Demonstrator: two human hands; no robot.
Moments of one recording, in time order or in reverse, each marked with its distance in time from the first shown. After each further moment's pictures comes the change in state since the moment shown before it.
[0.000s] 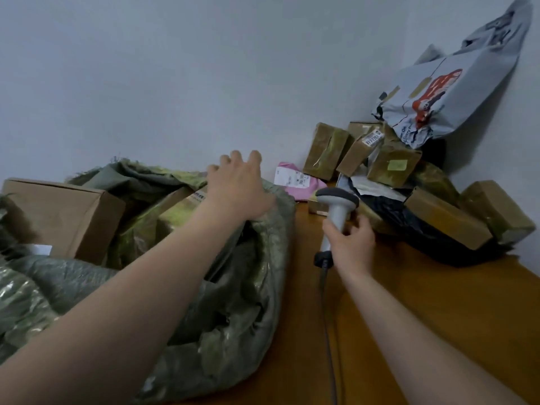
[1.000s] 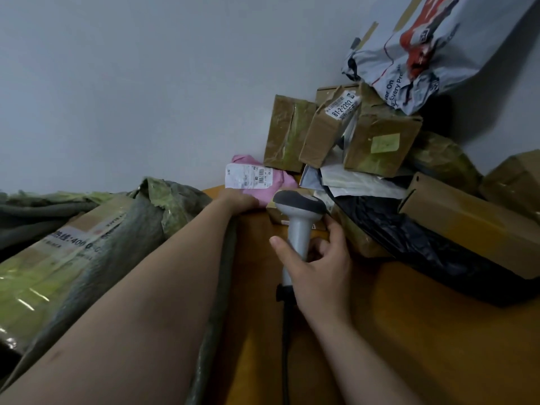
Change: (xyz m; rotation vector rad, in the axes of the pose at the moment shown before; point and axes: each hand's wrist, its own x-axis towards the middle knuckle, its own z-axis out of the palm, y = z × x) left_hand 0.218 0.077 0.227 -0.629 -0.496 -0.270; right_hand 0.092 0.075 0.014 0.113 0.012 -0.059
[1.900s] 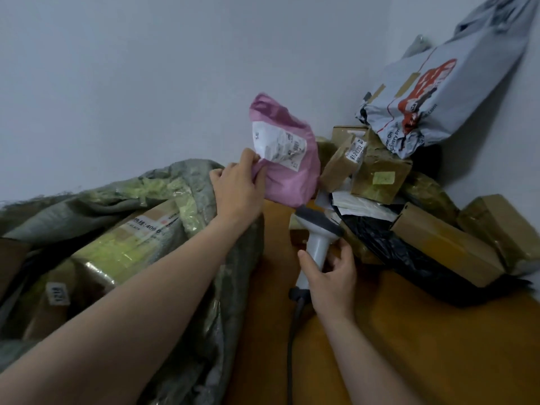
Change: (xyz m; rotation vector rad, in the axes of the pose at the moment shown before) left_hand -0.142 0.013 -0.054 0.019 0.942 0.583; right_hand -0.028 -0.020 -0.014 0.087 -0.049 0.030
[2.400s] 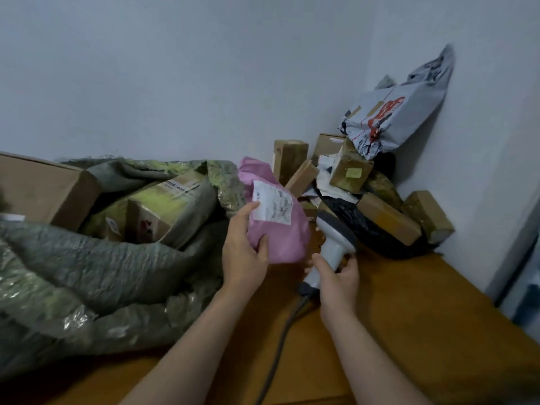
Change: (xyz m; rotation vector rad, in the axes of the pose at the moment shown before) left_hand -0.197 0.046 -0.108 -0.574 -0.043 -0.199; right_hand -0.119 -0.036 -0.057 0.102 0.121 0.115
